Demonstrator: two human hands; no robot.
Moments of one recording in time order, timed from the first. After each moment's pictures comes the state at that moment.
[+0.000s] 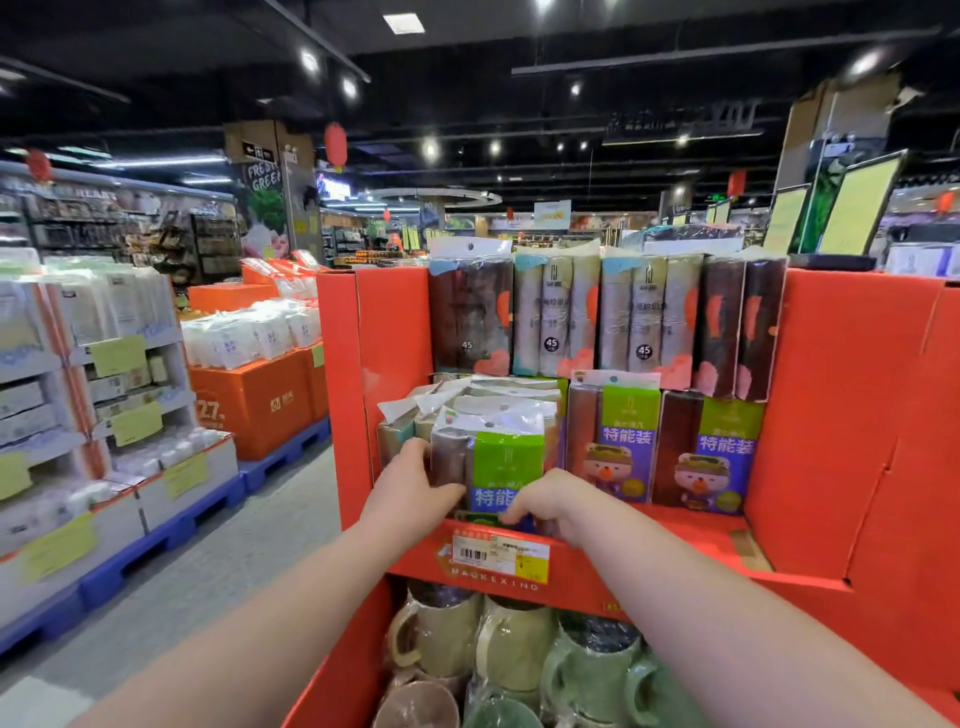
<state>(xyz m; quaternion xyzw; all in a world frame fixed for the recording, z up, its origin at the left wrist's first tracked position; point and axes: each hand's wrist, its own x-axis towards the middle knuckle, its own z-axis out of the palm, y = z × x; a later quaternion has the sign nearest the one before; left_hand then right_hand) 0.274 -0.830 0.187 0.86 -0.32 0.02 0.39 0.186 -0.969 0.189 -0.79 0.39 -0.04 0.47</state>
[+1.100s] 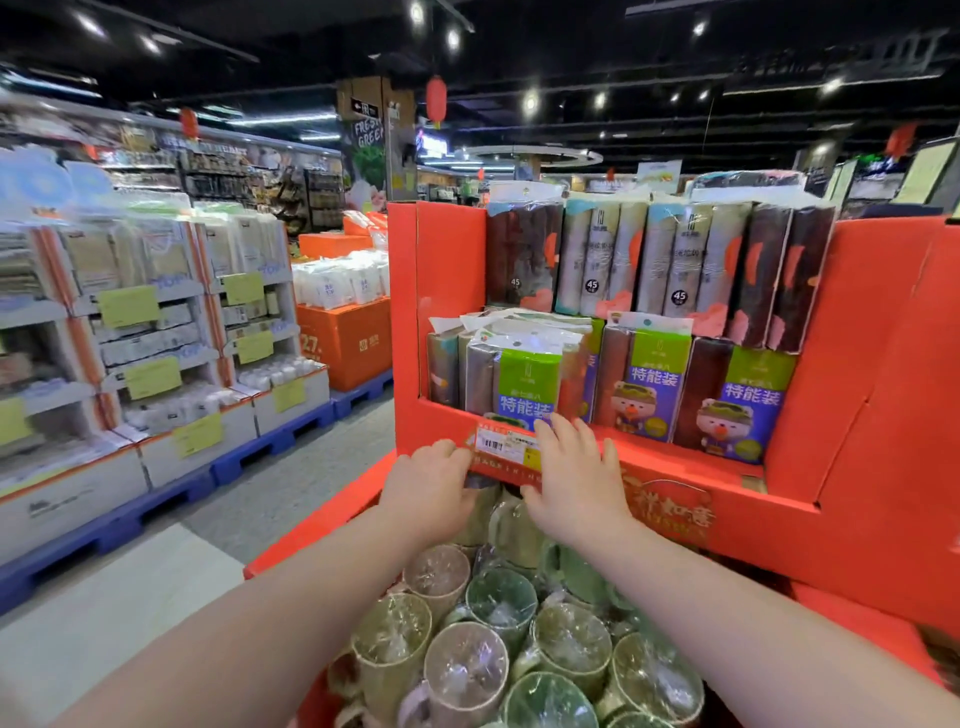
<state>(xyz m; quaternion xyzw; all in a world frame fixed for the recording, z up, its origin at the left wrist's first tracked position) 0.189 -0.777 0.131 0.92 -0.36 0.12 0.07 0.086 -0.914 0.154 -0.97 0.18 -0.15 0.00</state>
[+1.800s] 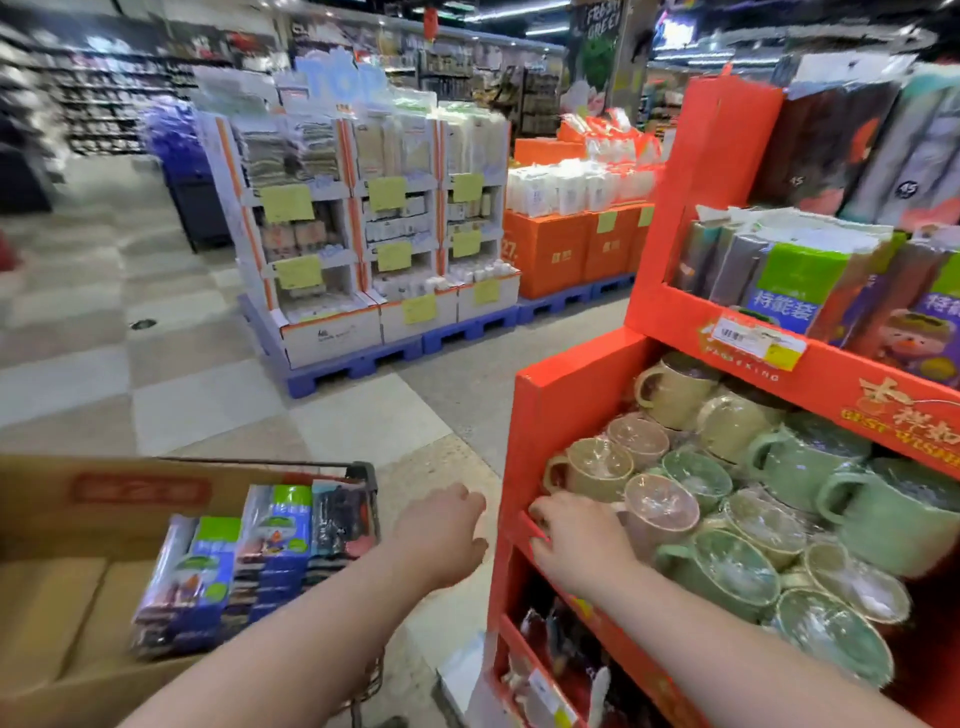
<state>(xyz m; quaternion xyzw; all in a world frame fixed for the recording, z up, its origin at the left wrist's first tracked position) 0.035 -0.538 0.030 0.98 -0.18 -0.07 0.05 0.011 -0.707 0.042 -0.99 -0.07 0.04 0.06</state>
